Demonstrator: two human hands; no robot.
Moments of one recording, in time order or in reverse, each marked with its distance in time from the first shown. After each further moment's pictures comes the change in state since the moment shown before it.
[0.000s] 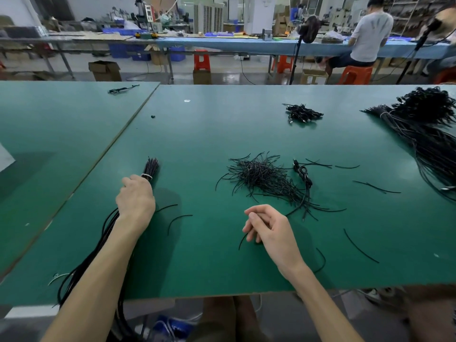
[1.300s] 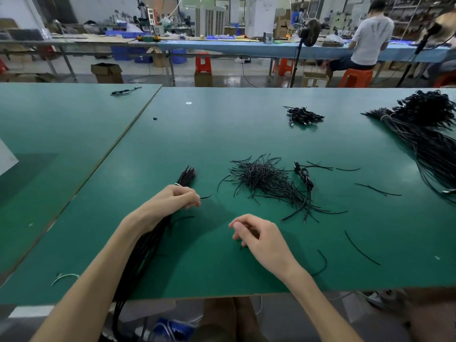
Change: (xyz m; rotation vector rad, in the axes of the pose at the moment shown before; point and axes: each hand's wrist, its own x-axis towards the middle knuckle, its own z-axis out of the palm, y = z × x) left_hand -0.029 0.015 -0.018 -0.819 -0.667 0.518; right_hand 0.000 -0.004 0.010 -0.252 -0.161 -0.054
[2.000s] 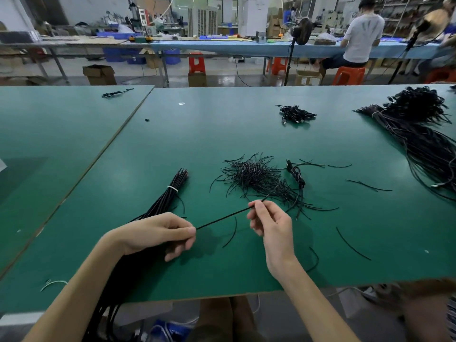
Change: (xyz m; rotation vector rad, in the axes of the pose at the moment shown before) left_hand -0.038 -0.002 0.009 -0.031 -0.517 0.040; right_hand 0.004 0.000 -0.005 0.677 0.405 0.143
